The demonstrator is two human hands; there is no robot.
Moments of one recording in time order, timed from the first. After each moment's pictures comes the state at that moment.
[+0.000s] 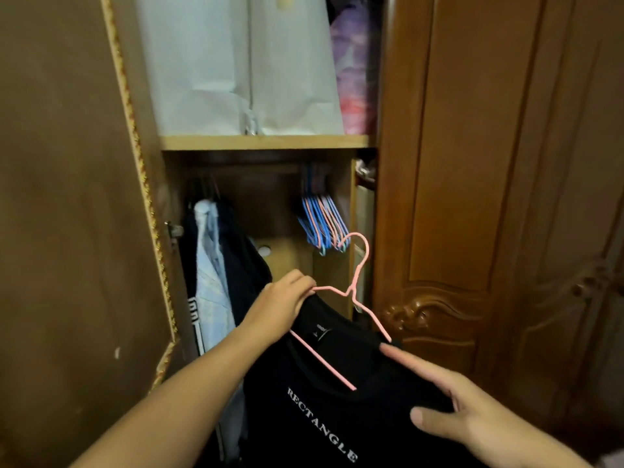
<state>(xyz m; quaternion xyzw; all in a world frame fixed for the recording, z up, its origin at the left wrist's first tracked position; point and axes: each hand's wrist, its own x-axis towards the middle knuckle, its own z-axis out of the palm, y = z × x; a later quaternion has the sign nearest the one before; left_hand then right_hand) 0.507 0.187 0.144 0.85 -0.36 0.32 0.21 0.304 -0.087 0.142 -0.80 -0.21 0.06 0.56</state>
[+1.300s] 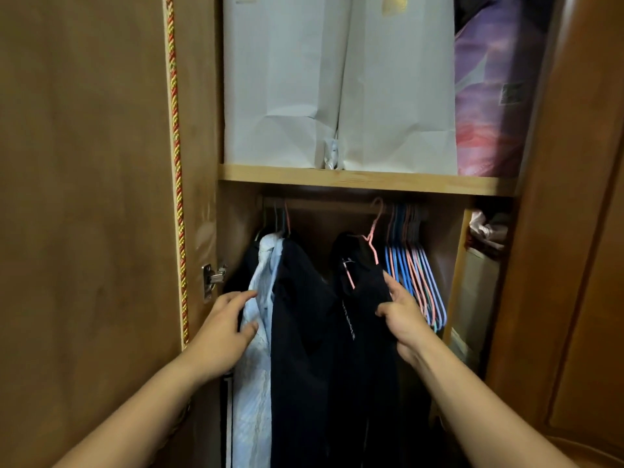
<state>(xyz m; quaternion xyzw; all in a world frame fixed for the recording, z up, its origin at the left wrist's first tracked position) 0.576 0.319 0.181 0.91 0.01 0.24 0.35 0.684 0.027 0.211 -0.66 -0.14 0.01 0.74</state>
